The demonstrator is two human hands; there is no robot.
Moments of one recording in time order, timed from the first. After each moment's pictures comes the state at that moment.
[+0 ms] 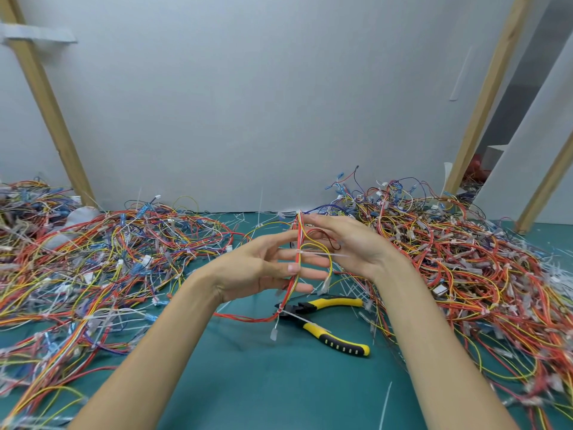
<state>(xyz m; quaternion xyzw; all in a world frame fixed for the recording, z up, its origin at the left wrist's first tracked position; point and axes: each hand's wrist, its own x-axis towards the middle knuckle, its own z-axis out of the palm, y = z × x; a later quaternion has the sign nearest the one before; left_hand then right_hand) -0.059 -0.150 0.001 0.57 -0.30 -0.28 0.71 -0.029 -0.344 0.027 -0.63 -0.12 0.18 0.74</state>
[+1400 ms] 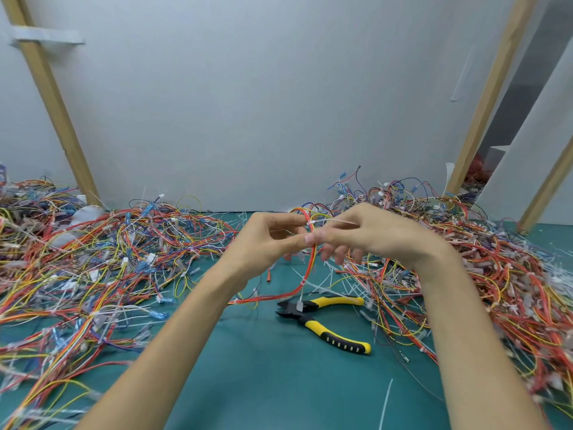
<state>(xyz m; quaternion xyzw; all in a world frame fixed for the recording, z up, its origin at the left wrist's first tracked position) -0.068 -0.165 0.021 0.74 -0.22 0.03 0.63 -0.069 -0.365 0.075 -0.88 -0.24 0.11 0.39</state>
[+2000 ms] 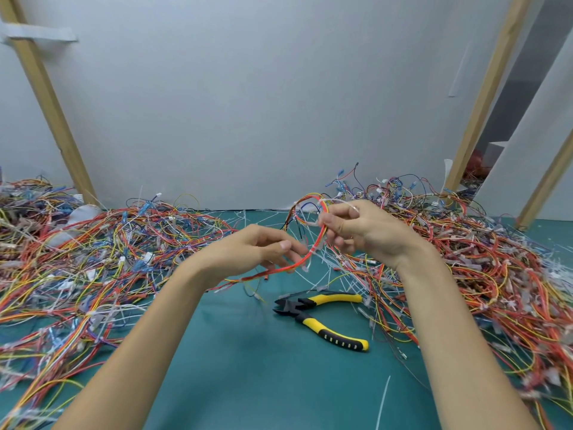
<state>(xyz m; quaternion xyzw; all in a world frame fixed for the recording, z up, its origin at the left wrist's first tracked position) -0.067 -0.140 0.023 0.83 -0.24 -0.12 0.49 -0.053 -0.367 0.055 -0.75 -0.22 0.12 0.61</state>
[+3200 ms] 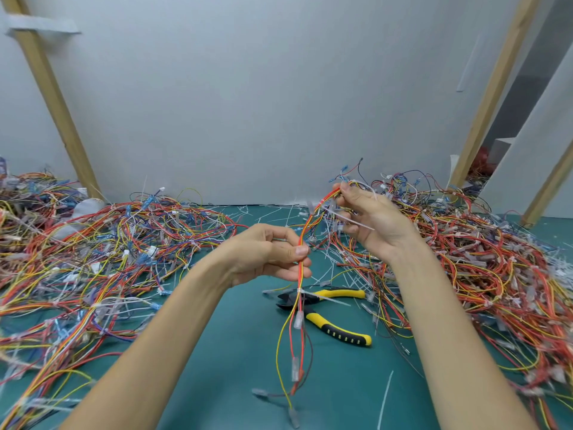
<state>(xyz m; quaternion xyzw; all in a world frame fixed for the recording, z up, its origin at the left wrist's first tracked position) -0.066 -0.155 0.013 0.66 -0.14 -0.22 0.70 -0.037 -0.362 0.044 -0.57 -0.08 0.06 0.81</state>
